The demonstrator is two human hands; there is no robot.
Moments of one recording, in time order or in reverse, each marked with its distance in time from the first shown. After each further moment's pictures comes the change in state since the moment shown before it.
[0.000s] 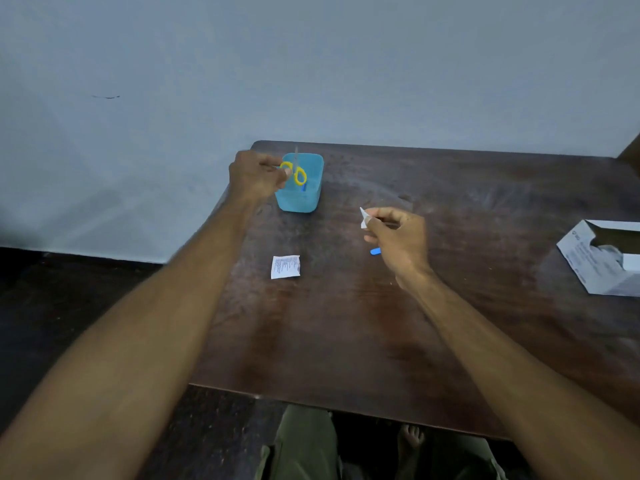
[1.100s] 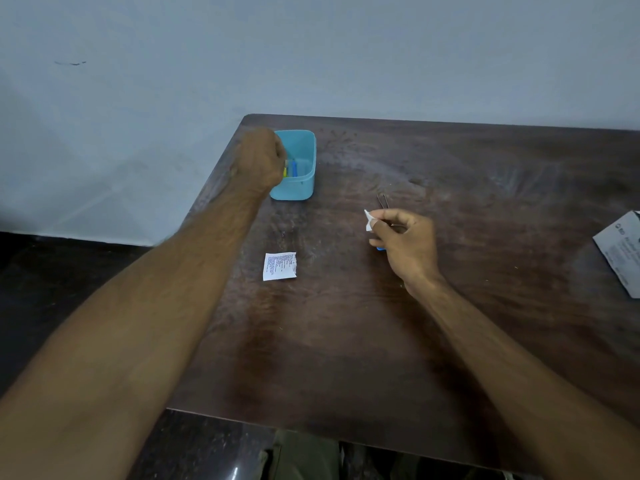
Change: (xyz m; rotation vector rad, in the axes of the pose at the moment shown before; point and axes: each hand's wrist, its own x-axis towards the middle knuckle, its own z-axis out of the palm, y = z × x) left_hand 0.058 -0.027 0.038 0.617 -0.020 0.196; right_hand 0.024 0.042 0.000 -0.055 -0.030 0.038
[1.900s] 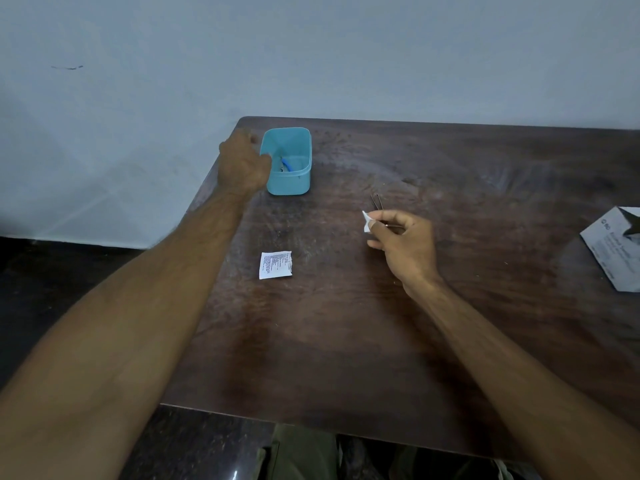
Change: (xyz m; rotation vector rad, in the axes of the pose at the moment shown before) left_hand -0.005 -0.012 0.000 -0.201 0.153 -0.169; right_hand -0.010 -0.005 -0.007 0.021 0.016 0.001
